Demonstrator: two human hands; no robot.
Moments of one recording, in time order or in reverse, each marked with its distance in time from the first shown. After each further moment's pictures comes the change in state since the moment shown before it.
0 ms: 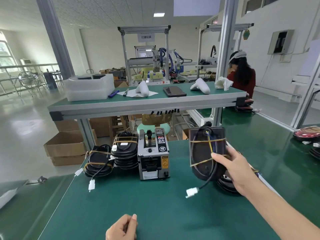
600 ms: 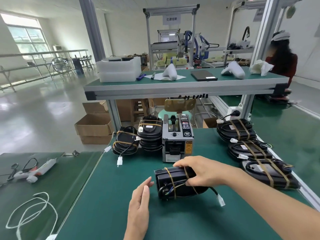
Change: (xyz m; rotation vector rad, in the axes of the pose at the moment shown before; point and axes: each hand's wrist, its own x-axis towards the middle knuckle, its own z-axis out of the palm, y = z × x) left_hand -0.004 -0.005 -0.016 -0.315 0.037 -0.049; right_hand -0.014 0.020 0.124 -1.128 -0.970 -0.360
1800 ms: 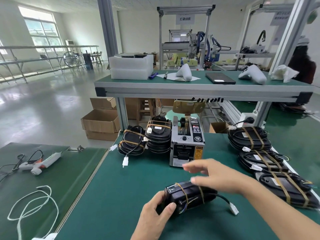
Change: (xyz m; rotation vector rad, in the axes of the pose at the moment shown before) left_hand 0.007 -0.004 0.005 0.141 -0.304 0.129; right_hand 0.004 0.001 -0.002 0.359 0.016 0.128
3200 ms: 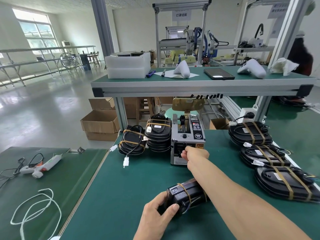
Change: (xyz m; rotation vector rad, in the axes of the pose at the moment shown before) left_hand -0.001 0.002 -0.002 0.027 0.007 0.019; right_hand 0.140 0.005 0.040 1.229 0.971 0.734
